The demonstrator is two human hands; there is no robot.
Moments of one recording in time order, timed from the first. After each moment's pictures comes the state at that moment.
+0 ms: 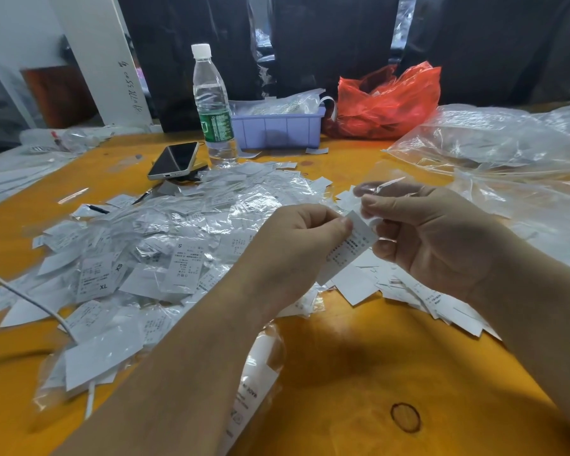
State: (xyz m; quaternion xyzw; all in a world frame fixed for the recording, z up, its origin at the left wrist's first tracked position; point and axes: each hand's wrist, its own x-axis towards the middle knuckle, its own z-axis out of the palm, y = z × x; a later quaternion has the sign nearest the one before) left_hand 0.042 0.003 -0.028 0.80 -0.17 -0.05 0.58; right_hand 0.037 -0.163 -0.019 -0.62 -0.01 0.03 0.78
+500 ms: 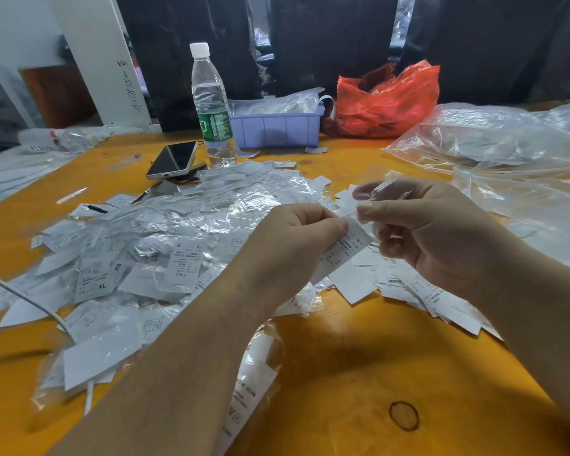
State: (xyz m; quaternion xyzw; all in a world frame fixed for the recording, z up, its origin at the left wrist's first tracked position) left_hand 0.038 0.004 -0.024 0.80 -0.15 -0.06 0.58; right_hand 0.034 -0.163 -0.017 -0.70 0.01 -0.02 0.72
